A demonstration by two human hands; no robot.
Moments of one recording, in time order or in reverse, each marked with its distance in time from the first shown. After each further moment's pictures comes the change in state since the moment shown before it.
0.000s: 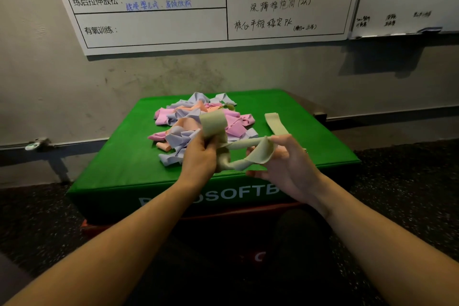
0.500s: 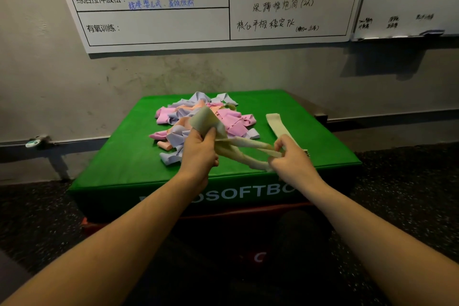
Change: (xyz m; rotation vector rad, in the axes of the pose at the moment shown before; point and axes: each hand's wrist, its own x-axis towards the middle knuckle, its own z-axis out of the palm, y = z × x) left_hand 0.004 0.008 0.001 -0.262 0.066 -0.121; right_hand 0.014 0.009 -0.021 -1.028 0.556 0.037
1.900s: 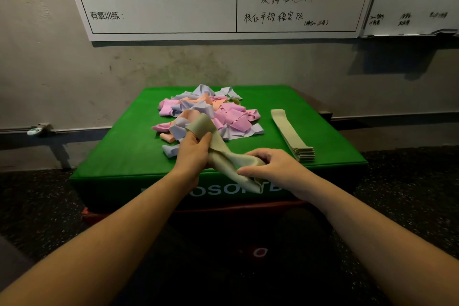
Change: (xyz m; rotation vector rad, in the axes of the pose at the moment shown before) left_hand 0.024 -0.033 -0.024 -0.015 0.040 -0.109; right_hand -0.009 -0.019 0.020 0.269 -0.409 -0.012
